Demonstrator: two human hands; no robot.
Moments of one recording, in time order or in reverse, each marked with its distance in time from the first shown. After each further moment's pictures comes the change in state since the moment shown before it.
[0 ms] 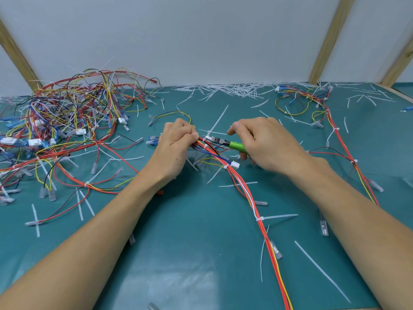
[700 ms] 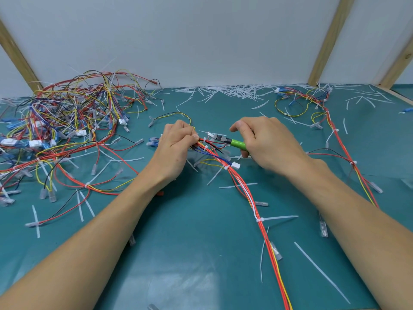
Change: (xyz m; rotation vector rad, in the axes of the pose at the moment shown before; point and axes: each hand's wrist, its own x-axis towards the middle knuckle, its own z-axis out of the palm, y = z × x) left_hand -0.003 0.005 -0.001 0.016 -0.001 -0.017; right_hand 0.003 0.002 0.000 -0.020 0.059 -0.002
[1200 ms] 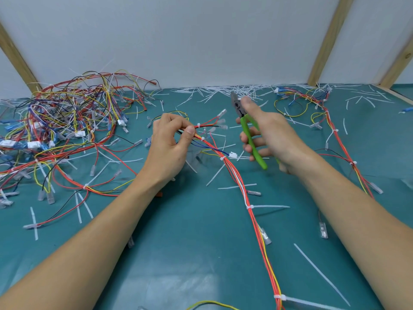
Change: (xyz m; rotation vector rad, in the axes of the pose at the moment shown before) left_hand 0.000 -0.003 -0.001 0.164 0.199 0.162; right_hand 0.004 -0.004 -0.010 0.894 -0.071 0.414
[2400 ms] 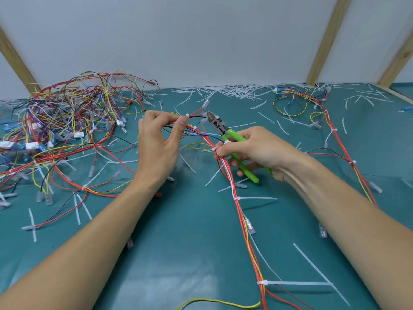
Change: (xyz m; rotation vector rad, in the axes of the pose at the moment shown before) left_hand 0.003 -0.002 -0.005 0.066 0.233 0.005; right_hand -0.008 0.009 0.010 -0.088 -0.325 0.064
